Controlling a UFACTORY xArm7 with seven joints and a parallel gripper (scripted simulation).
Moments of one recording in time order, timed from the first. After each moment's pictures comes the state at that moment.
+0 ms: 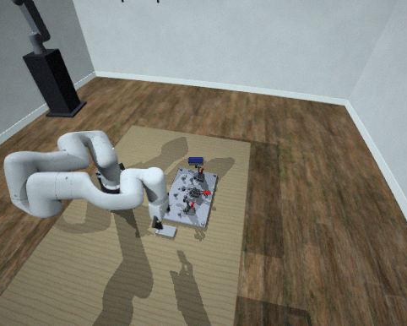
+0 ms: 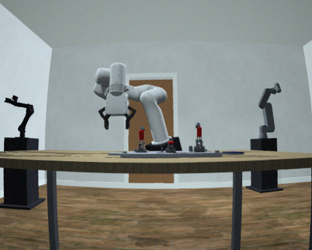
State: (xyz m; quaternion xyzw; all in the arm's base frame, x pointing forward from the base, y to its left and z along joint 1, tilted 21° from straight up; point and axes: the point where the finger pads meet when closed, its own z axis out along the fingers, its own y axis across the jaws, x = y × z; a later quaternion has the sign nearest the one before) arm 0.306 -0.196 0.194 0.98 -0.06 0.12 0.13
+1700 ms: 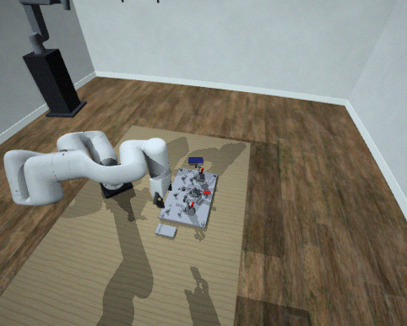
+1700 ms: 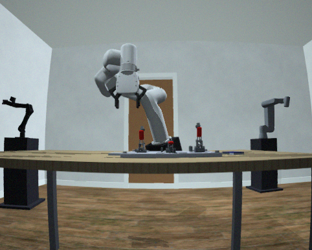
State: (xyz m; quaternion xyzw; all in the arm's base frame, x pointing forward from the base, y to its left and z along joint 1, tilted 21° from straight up) arm 0.294 -0.126 0.269 0.98 -0.06 0.12 0.13
